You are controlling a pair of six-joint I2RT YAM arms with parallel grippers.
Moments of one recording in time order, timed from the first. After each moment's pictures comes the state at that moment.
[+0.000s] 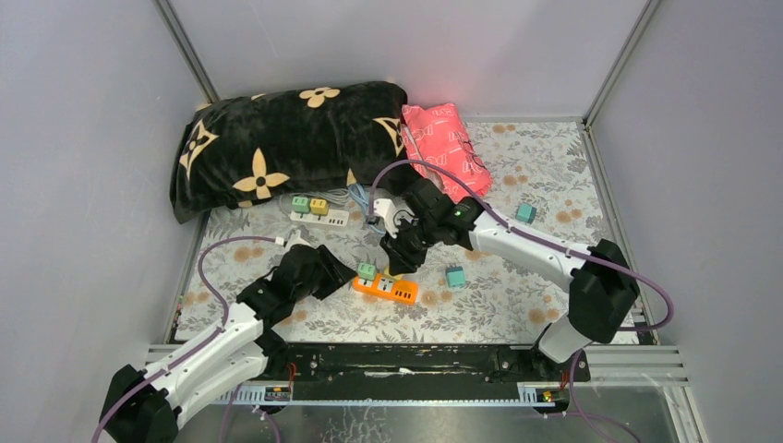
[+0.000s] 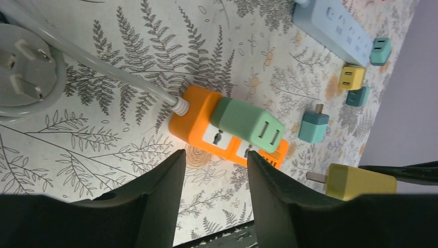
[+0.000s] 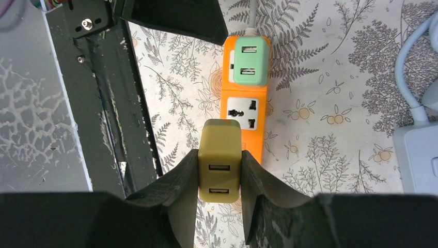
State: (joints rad) left arm -0.61 0.73 0.35 -0.33 -0.04 -1.12; right arm 0.85 1.57 1.23 -0.60 -0.52 -0.23
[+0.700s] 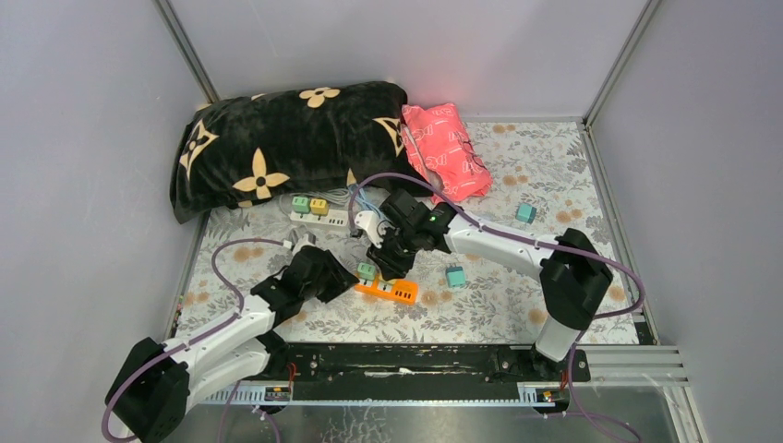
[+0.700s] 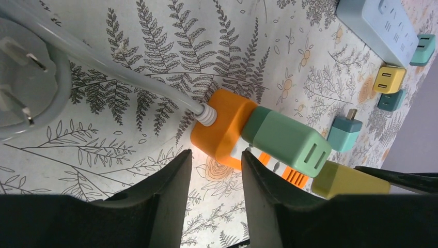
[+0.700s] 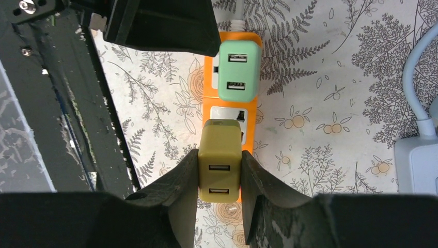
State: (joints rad) left arm -0.61 0.89 0.30 -0.20 -0.03 -1.13; right arm 0.93 1.71 1.29 -0.60 -0.39 -0.25
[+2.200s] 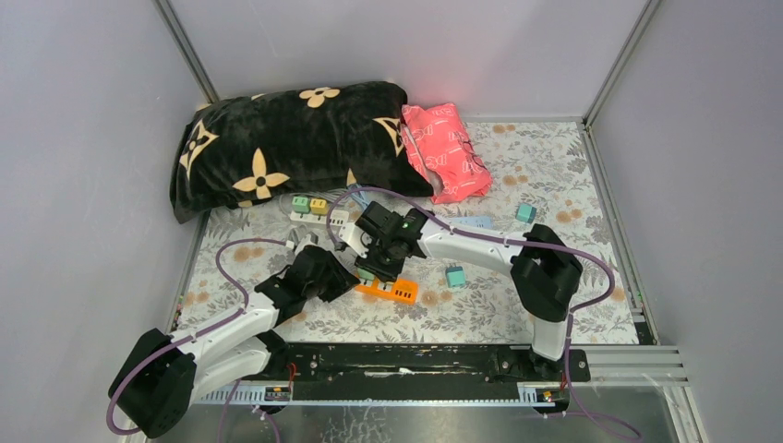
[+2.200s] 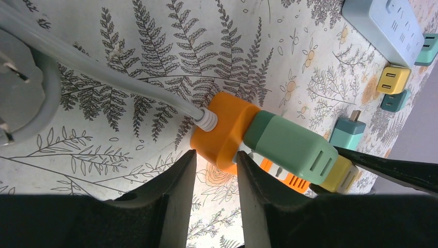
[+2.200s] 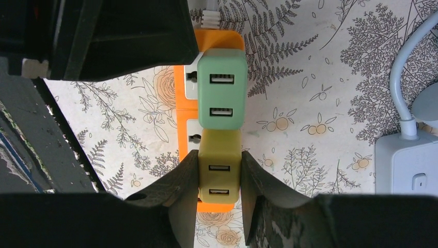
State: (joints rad) left arm -0.61 0.95 0.29 -0.14 -0.01 -1.13; right arm 1.02 1.86 1.41 -0.69 -0.15 -0.27
